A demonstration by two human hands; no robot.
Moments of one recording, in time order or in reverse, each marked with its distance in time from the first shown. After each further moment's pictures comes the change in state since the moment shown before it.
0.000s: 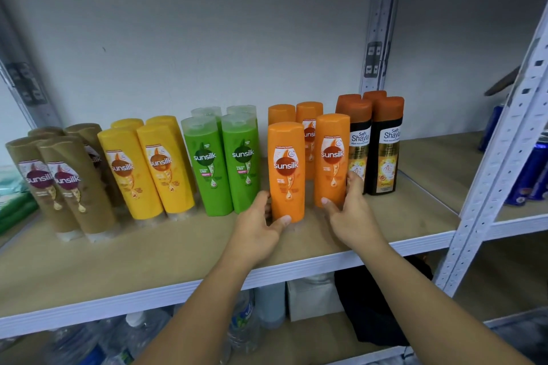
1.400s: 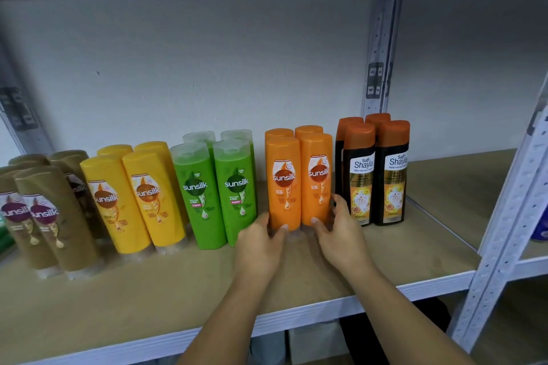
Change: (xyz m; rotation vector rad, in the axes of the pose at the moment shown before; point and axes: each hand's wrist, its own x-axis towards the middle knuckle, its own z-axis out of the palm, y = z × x) left_hand 0.041 -0.001 0.023 0.205 0.243 -0.037; right_hand 0.040 0.010 0.023 -0.092 0.007 -0.073
